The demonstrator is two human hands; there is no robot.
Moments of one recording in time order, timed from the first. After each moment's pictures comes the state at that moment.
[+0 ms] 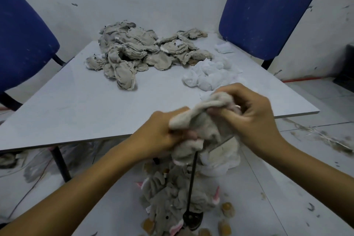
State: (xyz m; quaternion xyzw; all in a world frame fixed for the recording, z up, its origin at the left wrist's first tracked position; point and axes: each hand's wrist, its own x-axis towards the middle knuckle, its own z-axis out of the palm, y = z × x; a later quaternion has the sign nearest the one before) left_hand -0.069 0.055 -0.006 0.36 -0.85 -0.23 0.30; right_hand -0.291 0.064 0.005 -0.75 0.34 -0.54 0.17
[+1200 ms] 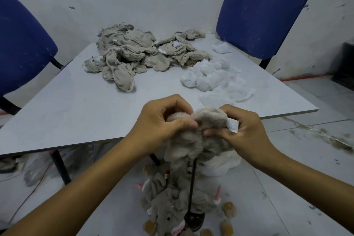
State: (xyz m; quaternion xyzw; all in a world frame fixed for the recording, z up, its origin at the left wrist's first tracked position) left_hand -0.072 0.062 0.010 0.35 -0.78 -0.31 0.42; right_hand -0.290 0.069 -0.021 -0.76 0.35 -0.49 0.24
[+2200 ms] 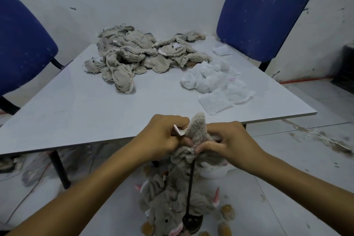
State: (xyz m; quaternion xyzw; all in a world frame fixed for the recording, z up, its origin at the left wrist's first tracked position) left_hand -0.075 0.053 -0.014 0.39 -0.83 -0.26 0.30; right_hand -0.286 0.069 -0.024 -0.82 0.41 -0.32 0.21
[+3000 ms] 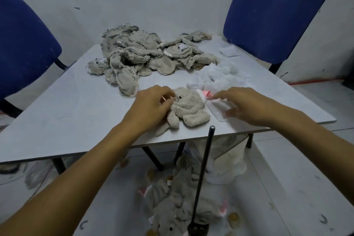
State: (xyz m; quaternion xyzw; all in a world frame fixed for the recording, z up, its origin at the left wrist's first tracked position) left_hand -0.045 -0.019 0.005 0.54 -0.78 -0.07 0.31; right_hand -0.308 -0.027 0.021 -0.83 0.55 -0.06 0.09
